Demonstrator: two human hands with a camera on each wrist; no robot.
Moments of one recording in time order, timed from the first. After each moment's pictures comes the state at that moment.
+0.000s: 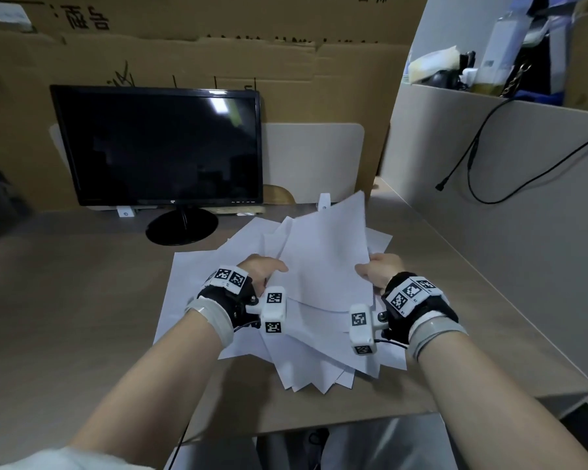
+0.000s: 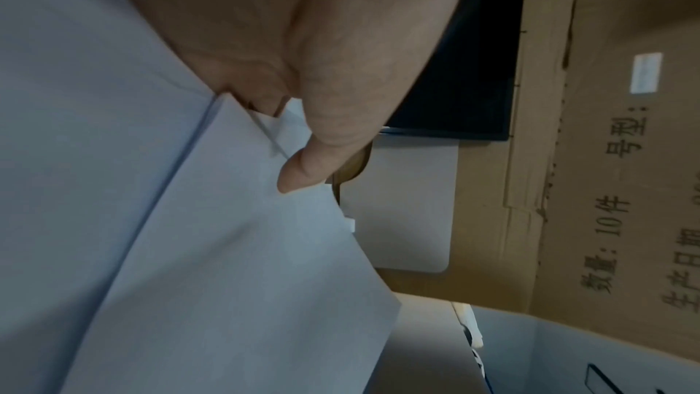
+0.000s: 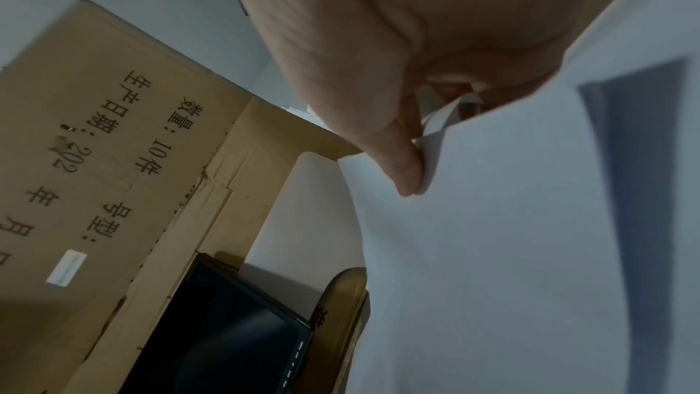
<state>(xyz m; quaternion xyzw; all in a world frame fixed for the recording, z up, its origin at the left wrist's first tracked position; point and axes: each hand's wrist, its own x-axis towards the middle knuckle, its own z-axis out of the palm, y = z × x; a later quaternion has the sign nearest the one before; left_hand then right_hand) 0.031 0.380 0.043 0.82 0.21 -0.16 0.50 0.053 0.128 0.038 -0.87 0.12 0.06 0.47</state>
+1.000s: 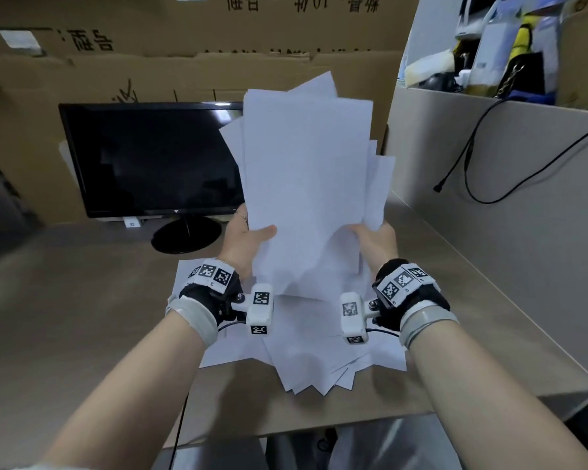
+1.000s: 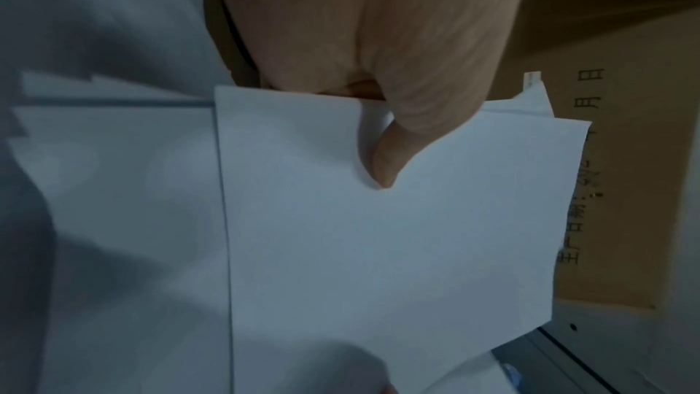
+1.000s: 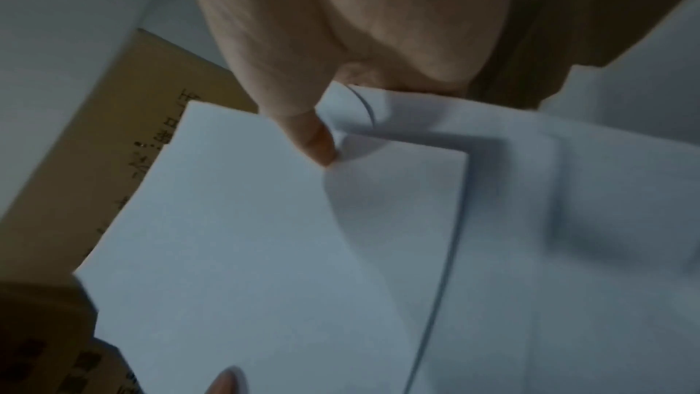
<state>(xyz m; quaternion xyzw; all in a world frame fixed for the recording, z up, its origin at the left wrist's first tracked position) 0.018 0.386 0.083 0.64 0.01 0.11 0.76 0.044 0.156 0.086 -0.70 0.06 -0.10 0.71</state>
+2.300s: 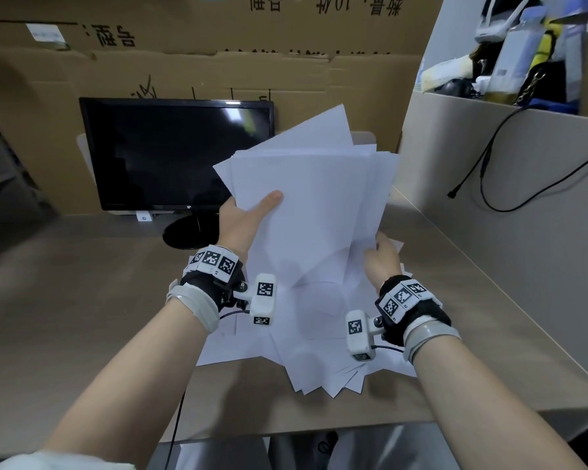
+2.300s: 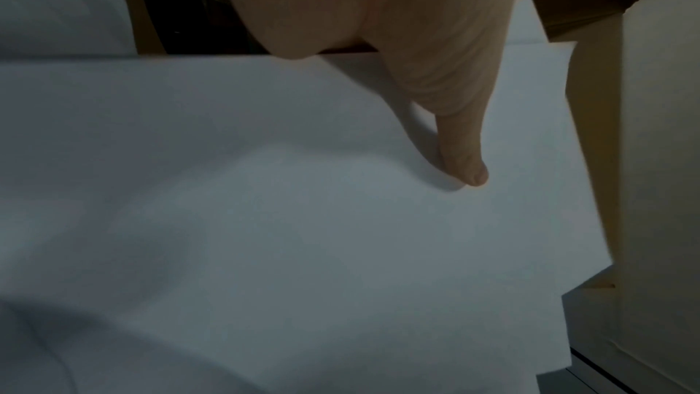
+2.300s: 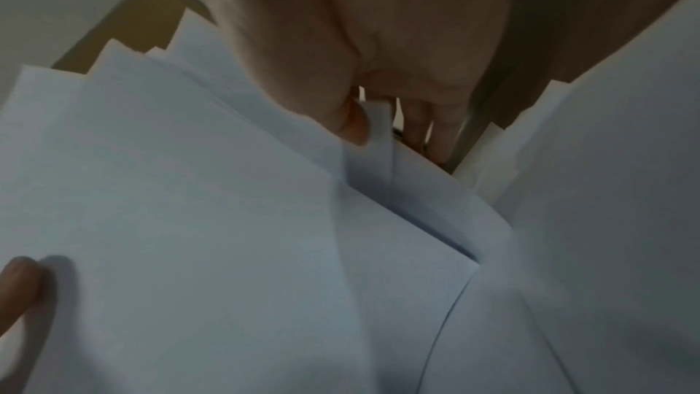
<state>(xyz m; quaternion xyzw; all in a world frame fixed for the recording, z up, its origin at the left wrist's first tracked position) 0.006 0.400 0.118 0.61 0.04 0.21 0.76 0.042 0.164 0.056 -0.80 0.02 -0.08 0.59</state>
